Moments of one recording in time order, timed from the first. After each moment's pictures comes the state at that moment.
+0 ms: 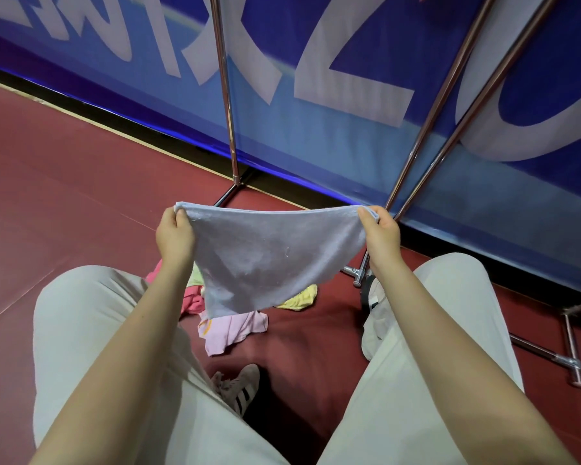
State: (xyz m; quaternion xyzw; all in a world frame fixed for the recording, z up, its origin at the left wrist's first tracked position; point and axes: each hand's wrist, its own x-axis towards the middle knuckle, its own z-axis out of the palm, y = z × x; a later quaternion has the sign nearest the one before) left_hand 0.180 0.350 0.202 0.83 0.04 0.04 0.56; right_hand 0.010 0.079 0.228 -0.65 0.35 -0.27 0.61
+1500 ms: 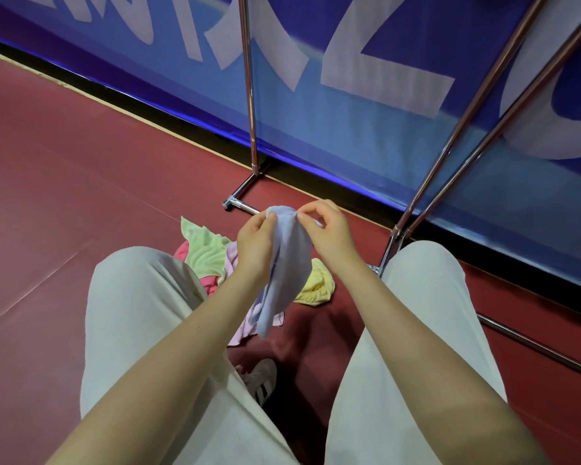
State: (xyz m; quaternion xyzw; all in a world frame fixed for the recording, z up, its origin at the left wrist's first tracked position) left_hand 0.112 0.285 0.221 0.67 0.01 -0.15 0.73; right_hand 0.069 0.165 0.220 -0.81 0.16 -0.20 0.52
